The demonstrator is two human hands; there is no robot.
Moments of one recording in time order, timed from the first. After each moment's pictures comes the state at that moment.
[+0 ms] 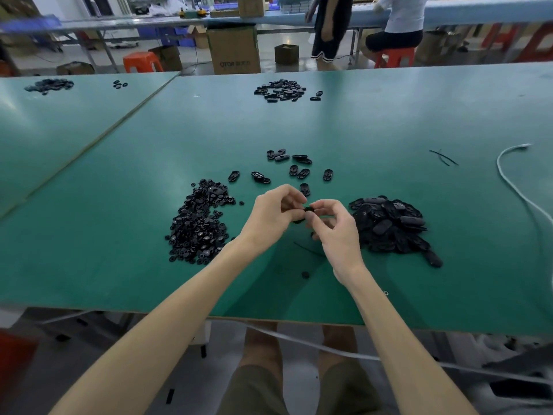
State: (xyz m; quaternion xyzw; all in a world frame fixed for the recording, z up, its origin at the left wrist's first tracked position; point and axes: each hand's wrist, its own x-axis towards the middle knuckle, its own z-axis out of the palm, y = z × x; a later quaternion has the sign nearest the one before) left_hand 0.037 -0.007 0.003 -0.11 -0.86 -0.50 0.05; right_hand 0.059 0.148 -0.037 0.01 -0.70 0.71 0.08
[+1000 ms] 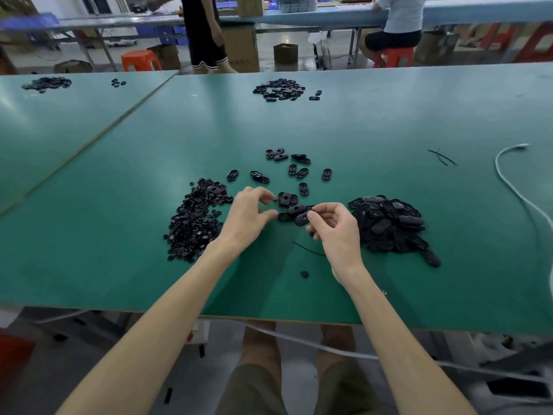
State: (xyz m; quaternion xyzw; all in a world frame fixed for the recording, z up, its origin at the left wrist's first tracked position) left_hand 0.026 -0.041 -0.010 -0.06 -0.93 -0.35 0.10; right_hand 0.058 0.150 -0.038 -0.03 -0.69 0.72 0.09
